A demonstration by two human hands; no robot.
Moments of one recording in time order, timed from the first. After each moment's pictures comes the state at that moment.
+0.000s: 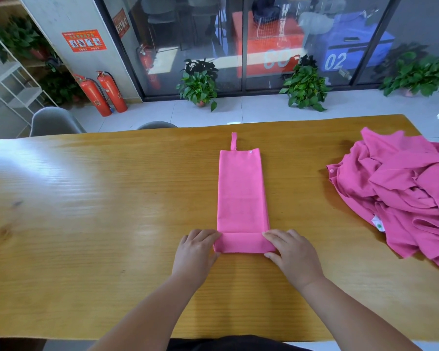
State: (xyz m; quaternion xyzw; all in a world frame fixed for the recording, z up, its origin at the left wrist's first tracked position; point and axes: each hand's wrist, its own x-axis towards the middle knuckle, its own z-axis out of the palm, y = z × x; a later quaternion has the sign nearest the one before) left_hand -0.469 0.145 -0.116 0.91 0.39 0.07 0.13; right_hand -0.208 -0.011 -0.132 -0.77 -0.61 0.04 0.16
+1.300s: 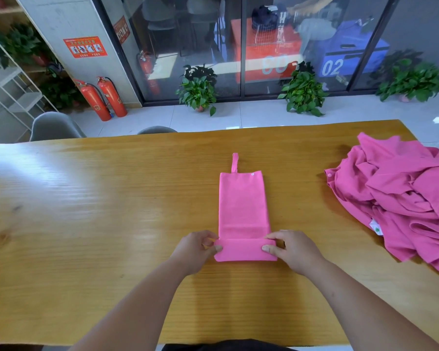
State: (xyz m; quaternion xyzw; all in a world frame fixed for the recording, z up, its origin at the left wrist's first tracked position) left_hand -0.463 0.181 -0.101 0.78 0.46 -0.02 0.43; right_hand -0.179 0.014 -0.107 -0.79 -0.53 0.27 0.14
